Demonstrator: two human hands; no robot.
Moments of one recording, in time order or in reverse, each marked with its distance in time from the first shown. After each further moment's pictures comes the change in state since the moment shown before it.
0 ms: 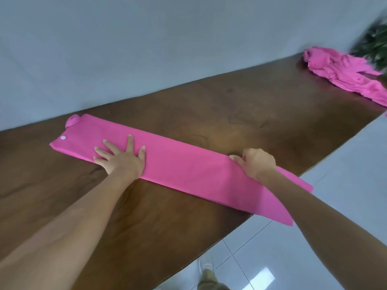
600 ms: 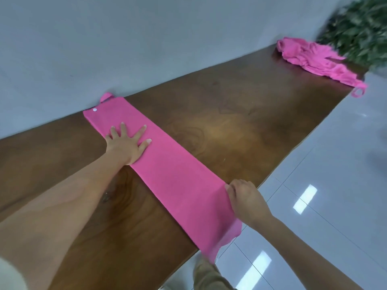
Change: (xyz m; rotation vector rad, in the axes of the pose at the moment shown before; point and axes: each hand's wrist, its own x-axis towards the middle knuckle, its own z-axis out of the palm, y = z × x) left_hand 0.054 -0.010 -0.020 0.192 0.059 0.480; right_hand -0.163 -0.055 0.045 0.277 0.027 -0.008
